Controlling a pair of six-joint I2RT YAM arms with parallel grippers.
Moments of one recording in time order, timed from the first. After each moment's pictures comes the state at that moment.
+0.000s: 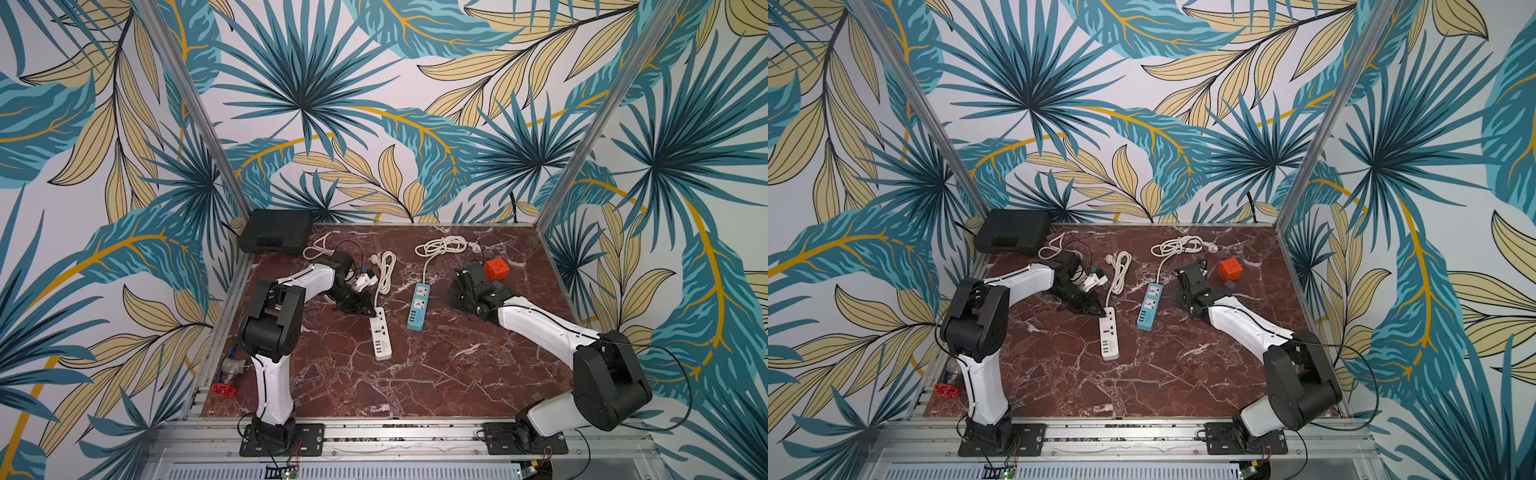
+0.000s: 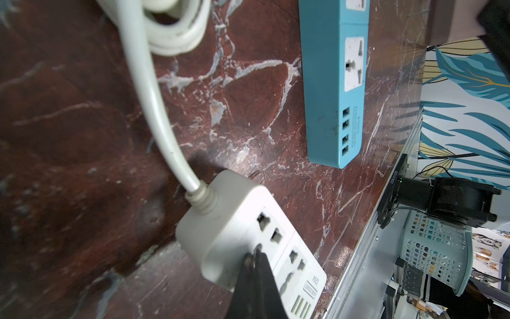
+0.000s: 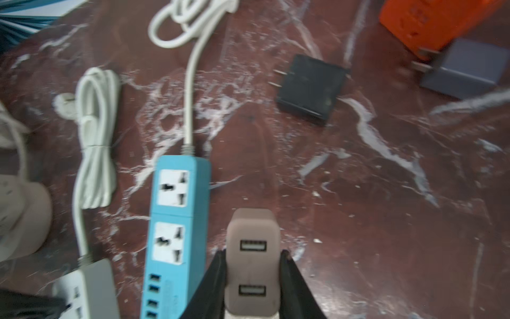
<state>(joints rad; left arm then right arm) -0.27 1.99 1.33 -0.78 0.75 0.06 0.37 1.50 0.93 -0.36 0.16 0.69</state>
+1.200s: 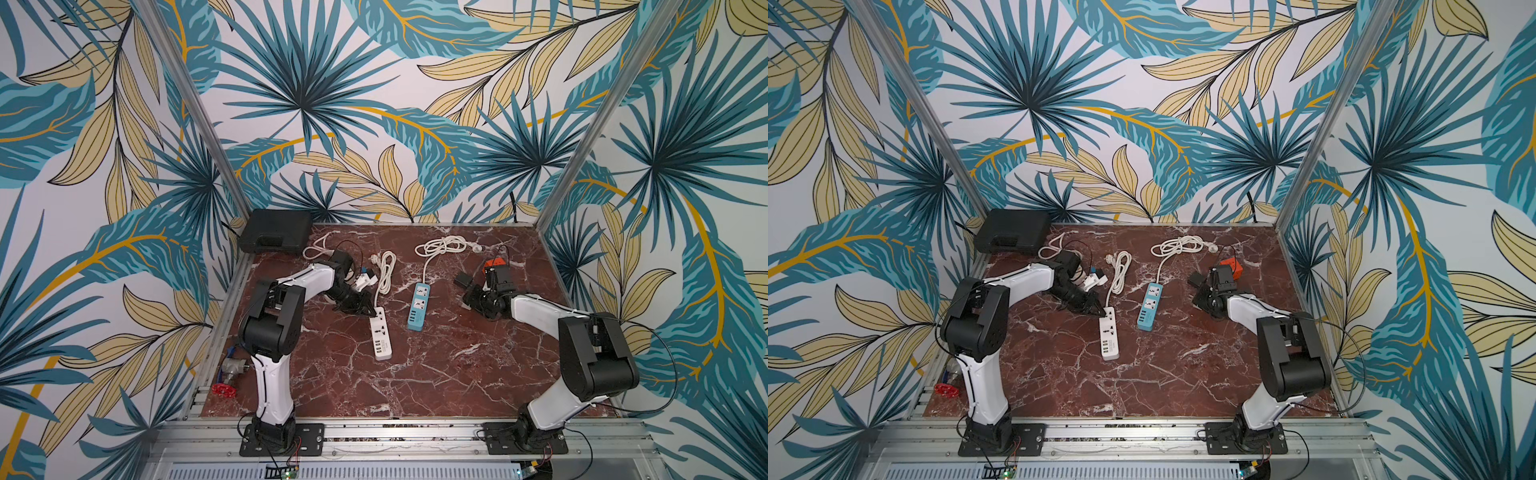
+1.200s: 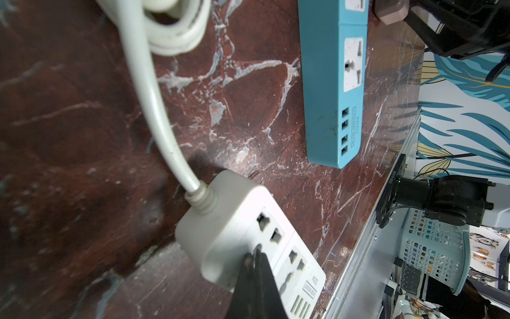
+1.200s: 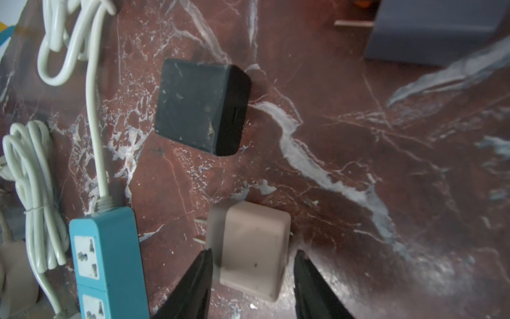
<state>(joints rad) -0.27 1.99 1.33 -0.78 0.75 0.06 0.11 1.64 0.86 -0.19 -0.08 0.69</state>
